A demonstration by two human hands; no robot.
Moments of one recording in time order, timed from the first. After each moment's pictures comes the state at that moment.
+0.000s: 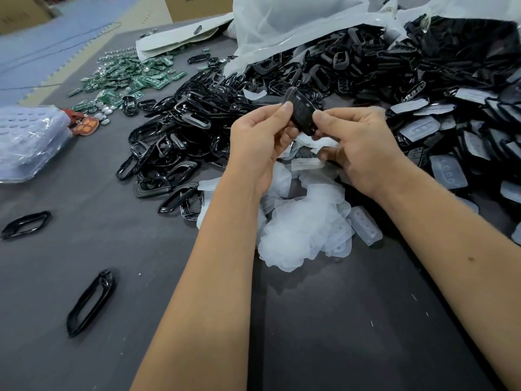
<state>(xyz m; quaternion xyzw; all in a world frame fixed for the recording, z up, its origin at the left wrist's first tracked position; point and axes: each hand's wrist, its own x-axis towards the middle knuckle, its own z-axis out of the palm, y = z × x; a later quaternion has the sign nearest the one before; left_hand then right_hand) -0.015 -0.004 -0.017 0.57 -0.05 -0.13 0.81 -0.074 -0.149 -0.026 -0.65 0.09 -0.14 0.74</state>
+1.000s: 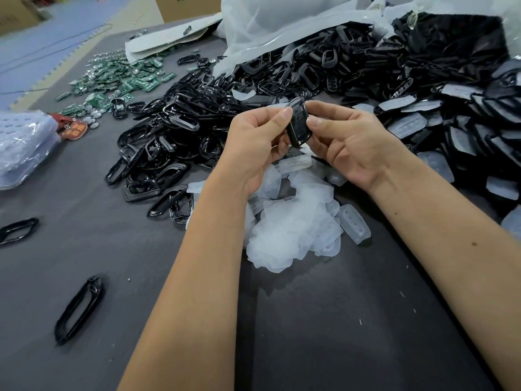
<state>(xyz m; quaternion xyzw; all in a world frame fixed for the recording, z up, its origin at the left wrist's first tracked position) -0.016 -0.007 -0.018 0.63 -0.12 -0.17 0.74 -0.075 -0.165 -0.025 -0.47 0.07 -0.05 0.88</state>
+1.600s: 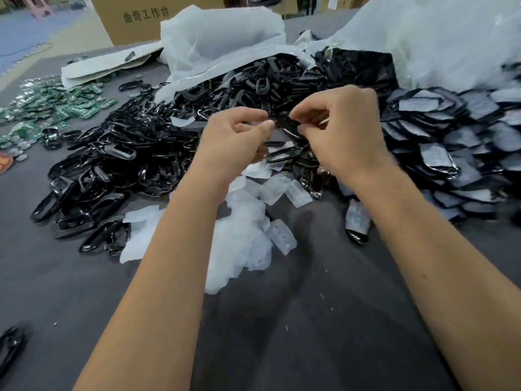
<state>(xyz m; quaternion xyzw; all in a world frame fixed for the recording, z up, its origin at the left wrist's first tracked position) -0.042 -0.059 0.022 0.76 -0.19 -0.12 0.62 -0.125 -0.217 0.025 -0.90 0.07 -0.34 0.28</state>
